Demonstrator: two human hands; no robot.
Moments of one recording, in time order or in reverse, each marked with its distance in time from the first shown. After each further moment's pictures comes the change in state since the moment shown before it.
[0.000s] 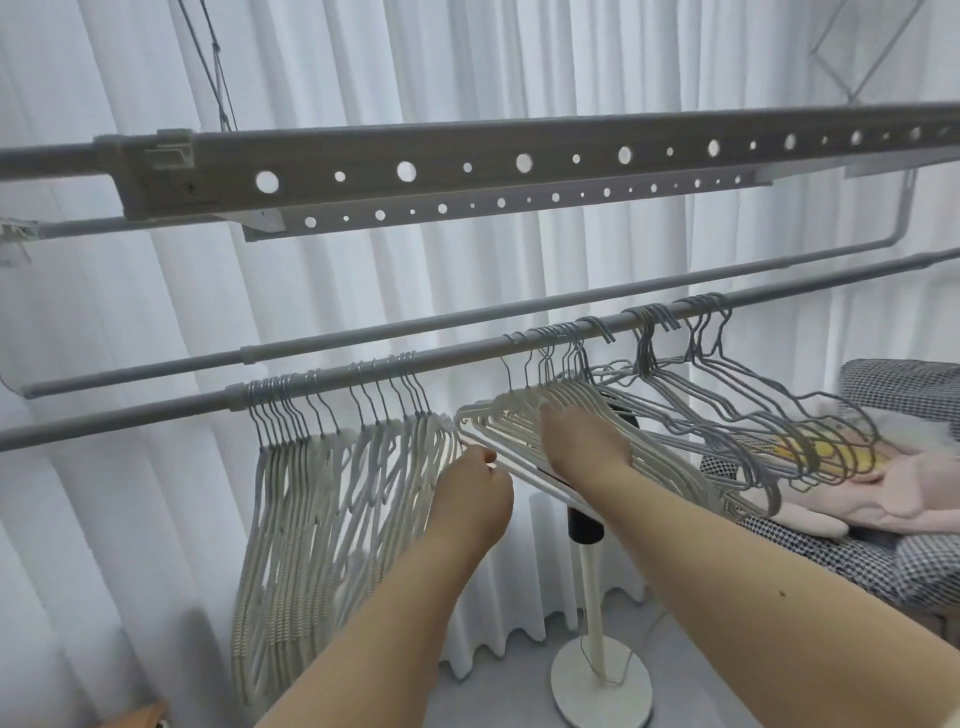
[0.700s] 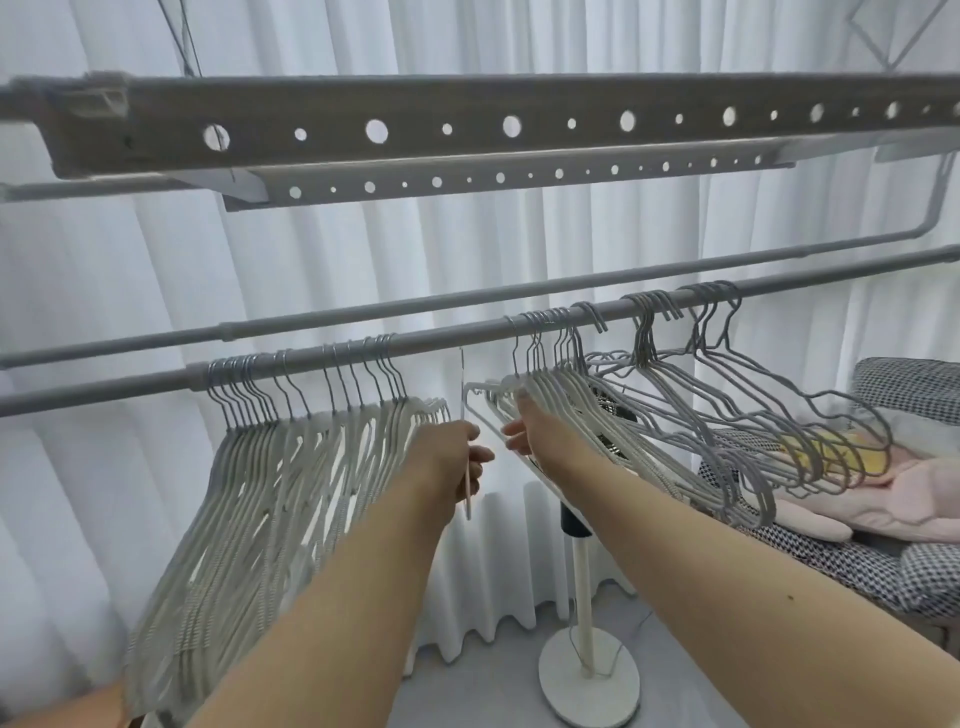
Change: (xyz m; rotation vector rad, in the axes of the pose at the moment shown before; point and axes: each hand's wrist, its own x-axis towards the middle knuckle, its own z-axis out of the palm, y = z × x) left_hand 0.038 0.023 0.007 -0.588 0.033 -0.359; right_hand 0.023 0.013 0.026 0.792 -0.308 -0.020
